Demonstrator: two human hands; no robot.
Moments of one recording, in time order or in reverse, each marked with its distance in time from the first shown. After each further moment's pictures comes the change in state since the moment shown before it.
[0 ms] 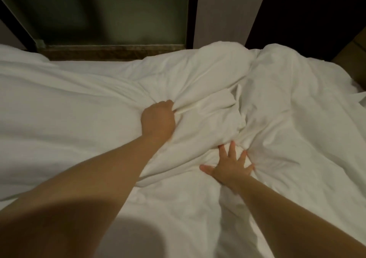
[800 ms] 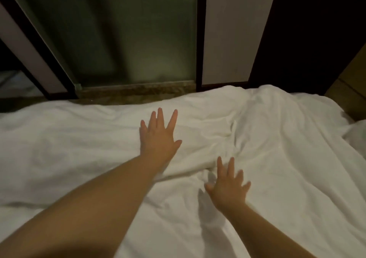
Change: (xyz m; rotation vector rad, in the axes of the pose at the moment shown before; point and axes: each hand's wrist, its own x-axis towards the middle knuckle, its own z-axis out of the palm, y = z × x) left_hand -0.001 0.031 -0.128 0.399 -0.277 -0.044; right_hand -0.091 -0.028 -0.054 -0.017 0.217 -0.137
